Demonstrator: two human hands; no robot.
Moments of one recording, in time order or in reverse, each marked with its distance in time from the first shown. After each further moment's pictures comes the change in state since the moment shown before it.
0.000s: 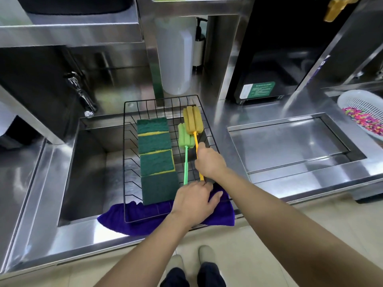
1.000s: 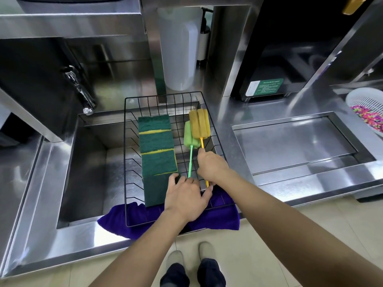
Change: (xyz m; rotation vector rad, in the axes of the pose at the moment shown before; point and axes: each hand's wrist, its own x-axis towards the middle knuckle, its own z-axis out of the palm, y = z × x) left_hand 0.008 -0.024 0.006 0.115 -0.128 -0.185; right_hand 0.001 -0.007 0.003 -0.132 -0.106 -0.021
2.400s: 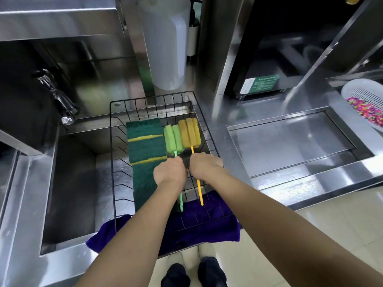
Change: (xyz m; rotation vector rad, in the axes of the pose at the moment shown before) left_hand 0.085 -0.022 -0.026 0.093 -0.102 -0.329; right_hand 0.028 -0.009 -0.014 -0.004 -0.156 0.192
